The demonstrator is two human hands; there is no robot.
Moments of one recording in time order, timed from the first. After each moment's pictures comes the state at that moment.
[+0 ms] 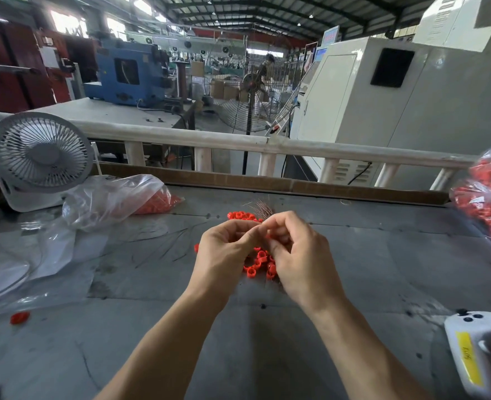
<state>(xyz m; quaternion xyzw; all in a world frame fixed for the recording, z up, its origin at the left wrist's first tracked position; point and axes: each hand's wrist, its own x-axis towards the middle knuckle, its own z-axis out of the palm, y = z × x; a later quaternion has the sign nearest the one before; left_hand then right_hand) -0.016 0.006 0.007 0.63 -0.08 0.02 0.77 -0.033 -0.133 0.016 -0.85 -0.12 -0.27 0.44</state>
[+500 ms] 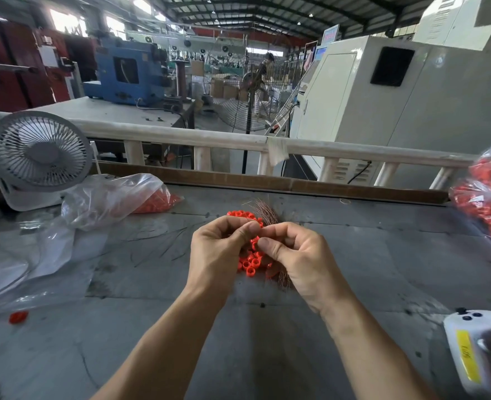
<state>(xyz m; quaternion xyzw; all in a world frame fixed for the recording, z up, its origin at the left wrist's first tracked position) -0.013 0.006 0.006 0.60 -0.04 0.08 0.79 -0.031 -0.141 0.009 -0.73 -0.09 -0.09 0.67</state>
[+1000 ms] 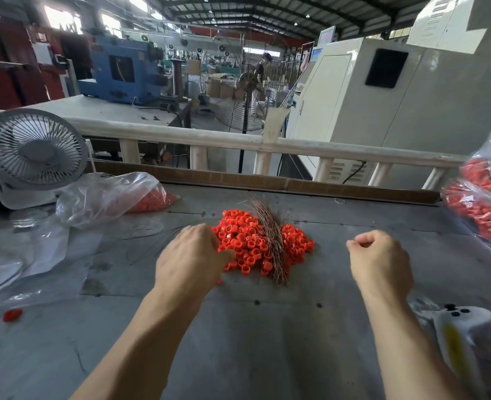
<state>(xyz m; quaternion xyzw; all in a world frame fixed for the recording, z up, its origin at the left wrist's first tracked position) -0.016 0.037 0.014 0.95 0.04 0.11 0.29 -0.020 -0.241 0.002 -0.86 0.33 -0.28 0.29</state>
